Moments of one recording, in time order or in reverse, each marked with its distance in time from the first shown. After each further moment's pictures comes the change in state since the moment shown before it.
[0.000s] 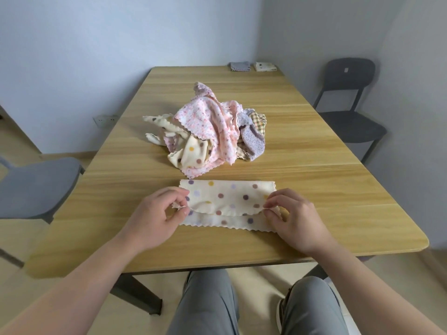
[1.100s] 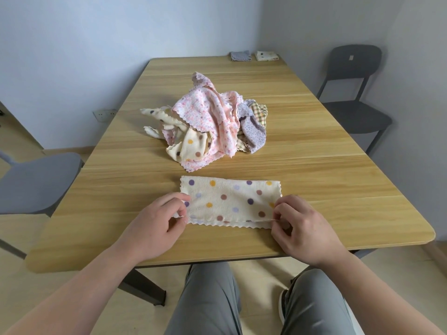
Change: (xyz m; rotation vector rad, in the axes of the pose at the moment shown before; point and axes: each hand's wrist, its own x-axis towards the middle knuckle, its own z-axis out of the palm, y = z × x) left_hand -0.020 0.011 0.009 0.150 -0.077 0.017; right_hand -0.027 0.007 0.003 -0.156 0.014 -0.188
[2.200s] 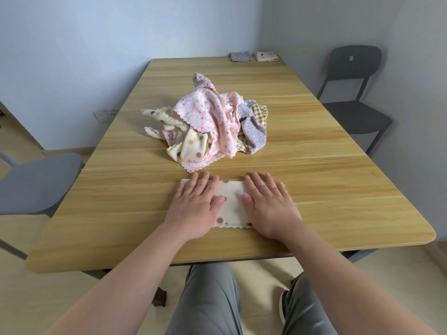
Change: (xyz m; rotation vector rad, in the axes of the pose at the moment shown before) left_hand 0.065 0.031 0.047 0.312 -0.257 -0.190; right_hand 0.064 -0.029 0.035 -0.235 -0.586 0.407
